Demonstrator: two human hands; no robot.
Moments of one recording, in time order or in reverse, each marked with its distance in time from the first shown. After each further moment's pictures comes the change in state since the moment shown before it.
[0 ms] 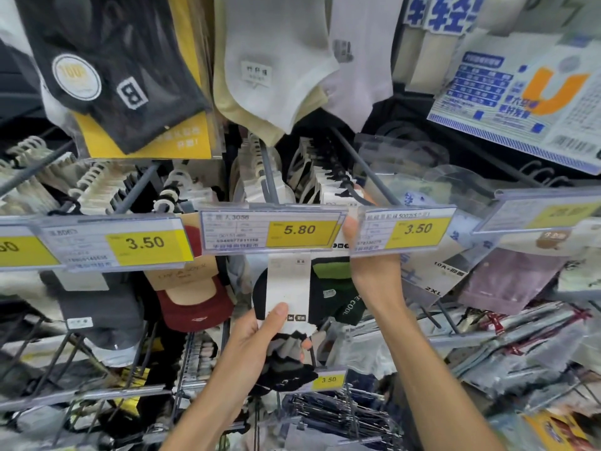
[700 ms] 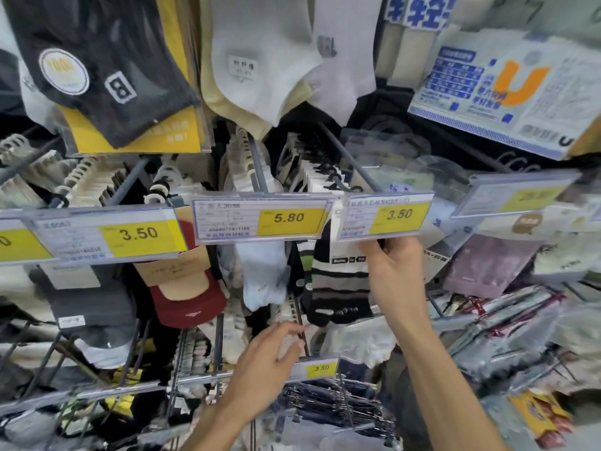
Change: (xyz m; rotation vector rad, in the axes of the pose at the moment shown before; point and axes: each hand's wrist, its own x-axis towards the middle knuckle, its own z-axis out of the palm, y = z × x) left_hand 0.008 -0.057 0.011 0.784 -0.218 0.235; right_hand -0.033 -0.017 -0.033 0.150 0.043 -0.322
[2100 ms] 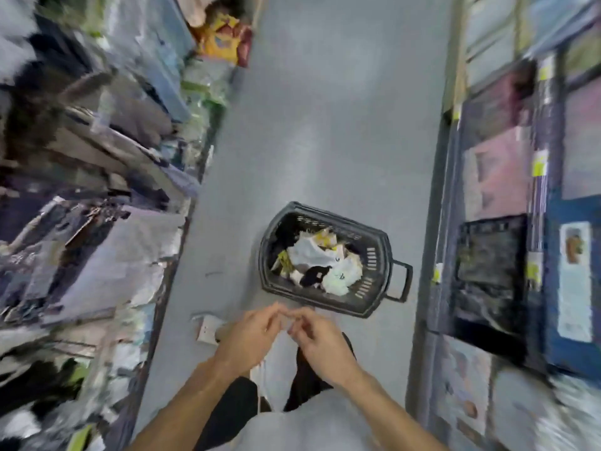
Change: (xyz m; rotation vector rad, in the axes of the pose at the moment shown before) left_hand -0.267 -0.024 0.371 0.421 -1.435 0.313; right_hand -0.613 0.099 -0.162 -0.177 0.411 1.460
